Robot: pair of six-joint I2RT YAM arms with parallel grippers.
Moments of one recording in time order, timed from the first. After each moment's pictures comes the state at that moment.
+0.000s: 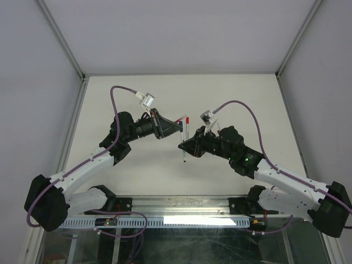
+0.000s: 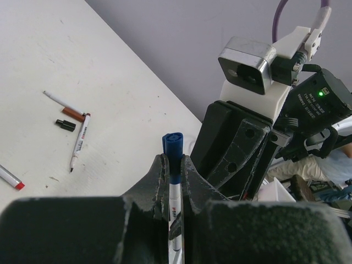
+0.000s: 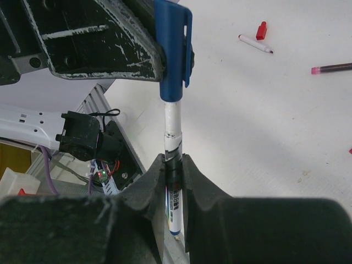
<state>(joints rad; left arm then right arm) -0.63 1.11 0.70 0.46 0.55 -0.75 0.89 0.95 0.64 0.11 -0.19 0.56</state>
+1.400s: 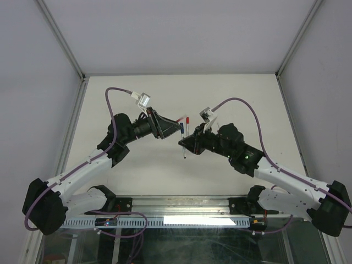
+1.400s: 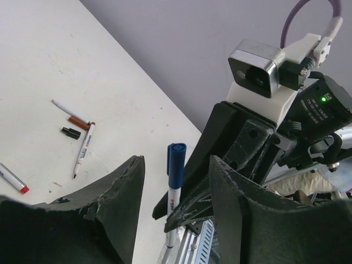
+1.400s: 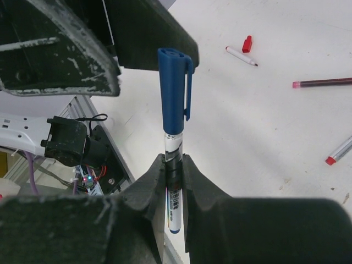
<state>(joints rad) -0.63 1.07 0.69 0.47 0.50 -0.77 0.89 0.97 0.69 0.07 -0.16 0.49</state>
